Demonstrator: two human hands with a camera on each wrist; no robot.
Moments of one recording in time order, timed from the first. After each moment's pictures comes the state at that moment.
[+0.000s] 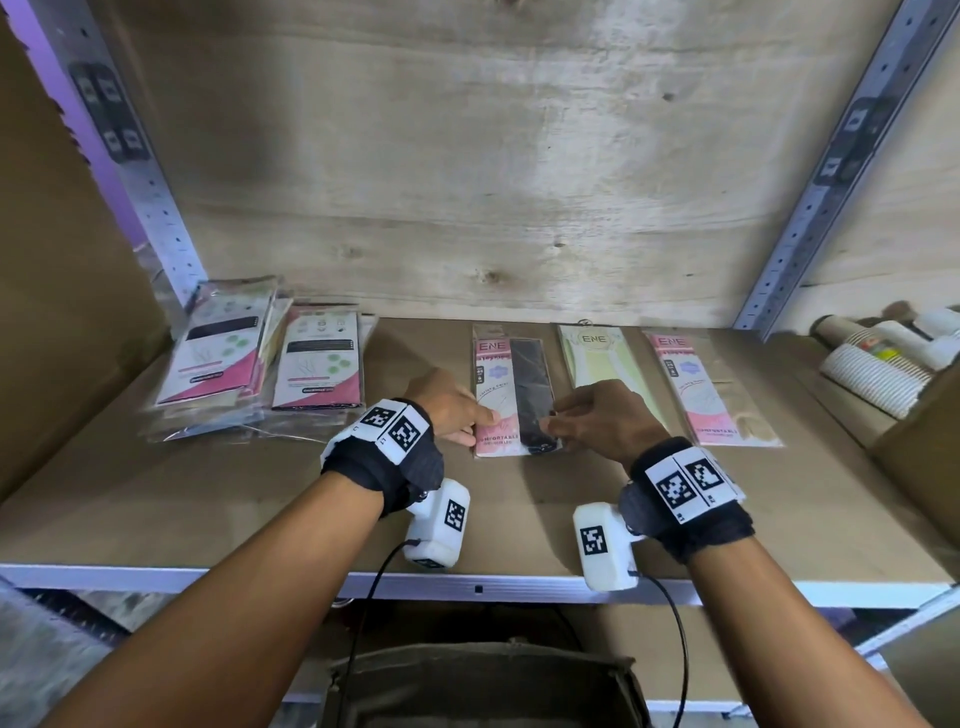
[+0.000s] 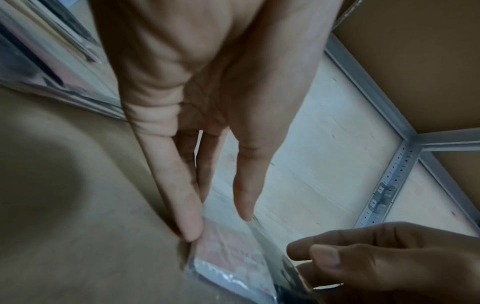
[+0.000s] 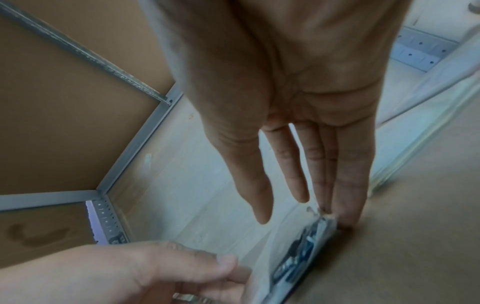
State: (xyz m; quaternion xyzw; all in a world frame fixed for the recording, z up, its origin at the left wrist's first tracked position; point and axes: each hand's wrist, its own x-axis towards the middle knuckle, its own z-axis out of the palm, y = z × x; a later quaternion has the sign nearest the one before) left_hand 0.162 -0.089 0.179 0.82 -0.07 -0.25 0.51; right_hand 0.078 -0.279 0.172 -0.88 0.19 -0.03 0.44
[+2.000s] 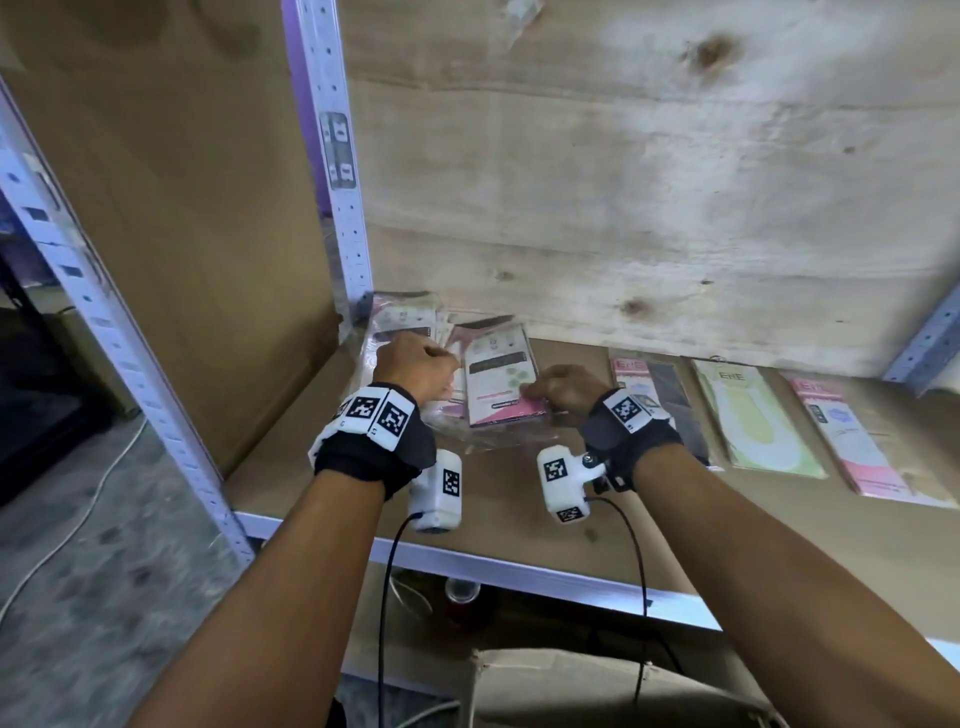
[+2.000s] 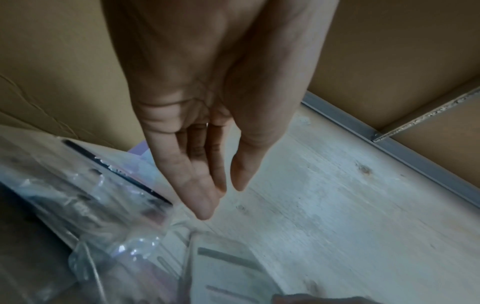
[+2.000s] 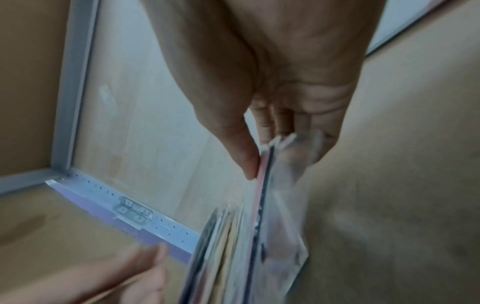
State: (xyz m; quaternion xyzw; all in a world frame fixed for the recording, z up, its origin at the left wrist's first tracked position) left_hand 0.215 0.110 0.214 0.83 0.00 -0.02 0.56; right_hand 0.193 -0.096 0.192 -0.80 0.15 0.06 0.58
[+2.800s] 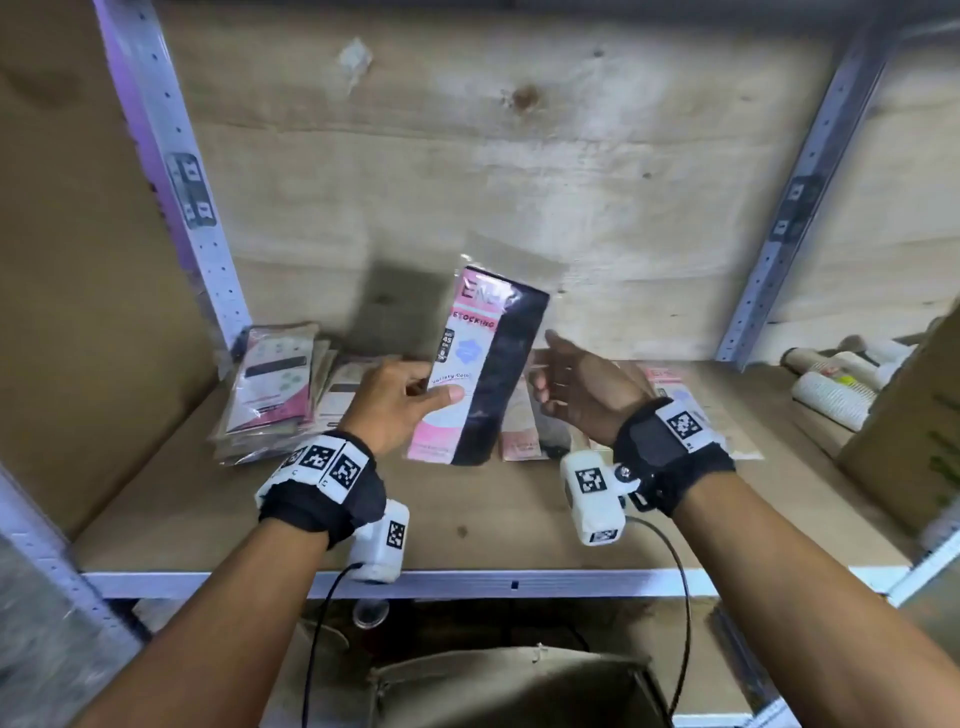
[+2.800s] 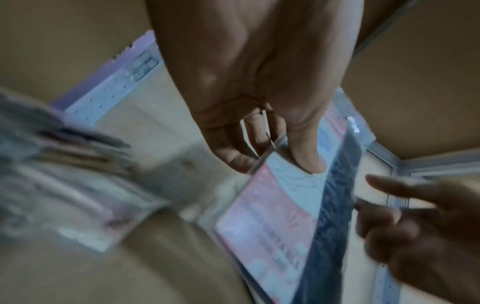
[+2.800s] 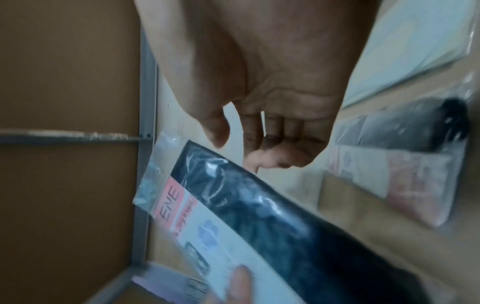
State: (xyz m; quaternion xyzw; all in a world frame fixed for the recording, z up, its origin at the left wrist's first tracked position) left_hand 0.155 0.013 0.219 0.81 -0.30 0.03 0.50; right_hand 0.076 -0.215 0.254 -0.62 0.11 0.00 0.78
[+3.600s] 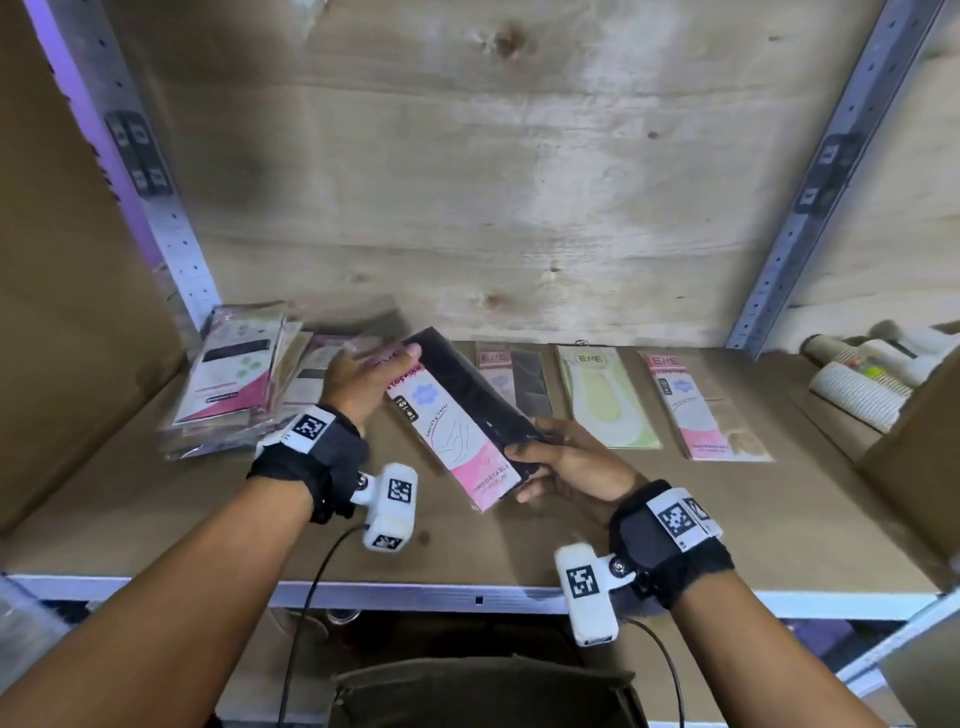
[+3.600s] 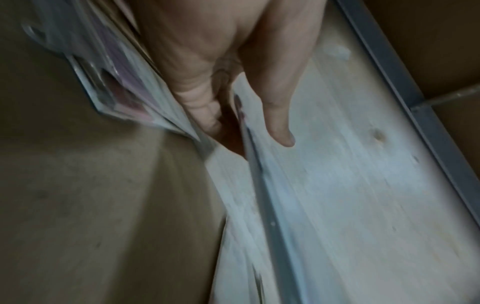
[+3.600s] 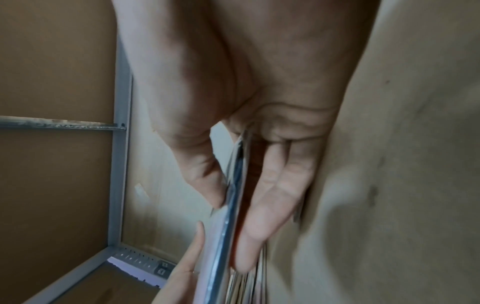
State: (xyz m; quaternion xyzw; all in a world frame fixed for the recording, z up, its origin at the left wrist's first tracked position) left_hand 0.201 -0.023 0.184 0.65 -0.04 -0.03 0.75; right_hand 0.058 -0.242 0.165 -0.68 0.02 0.09 0.73
